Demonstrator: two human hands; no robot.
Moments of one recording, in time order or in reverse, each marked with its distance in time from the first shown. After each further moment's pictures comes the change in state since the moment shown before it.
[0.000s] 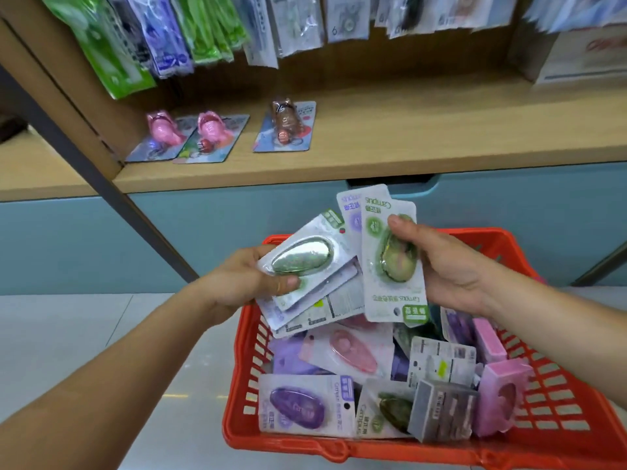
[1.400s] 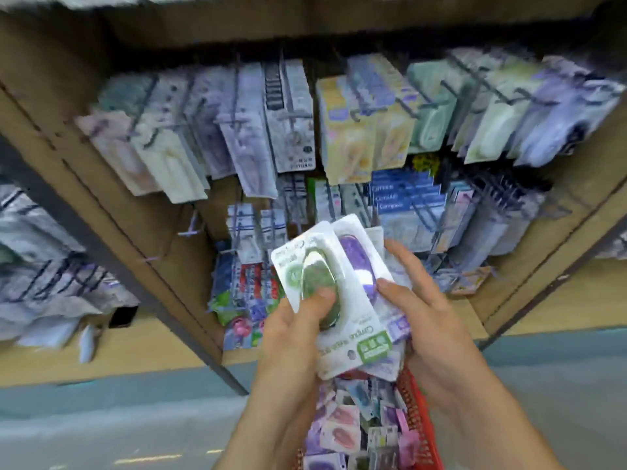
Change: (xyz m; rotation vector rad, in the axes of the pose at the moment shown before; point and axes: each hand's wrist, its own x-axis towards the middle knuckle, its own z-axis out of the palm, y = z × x) left_hand -0.319 0.609 0.003 -0.687 0.248 0.227; right_hand -0.242 -0.458 0.414 -0.048 0.419 -0.466
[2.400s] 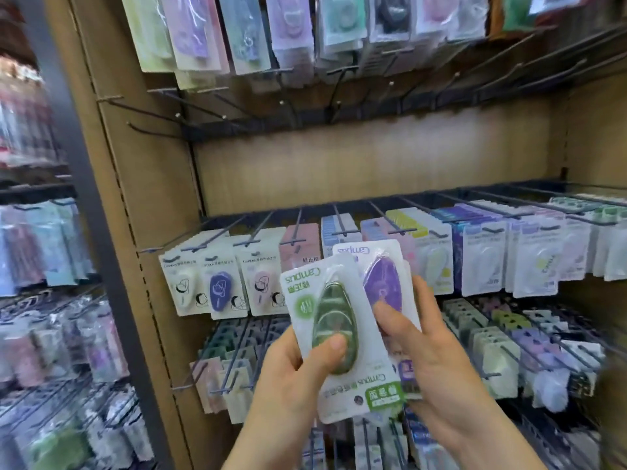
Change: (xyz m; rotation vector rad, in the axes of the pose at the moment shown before) left_hand -0.026 0.232 0.111 0.195 -0.329 0.601; right_hand -0.002 -0.269 0.101 0.105 -0.343 -0.373
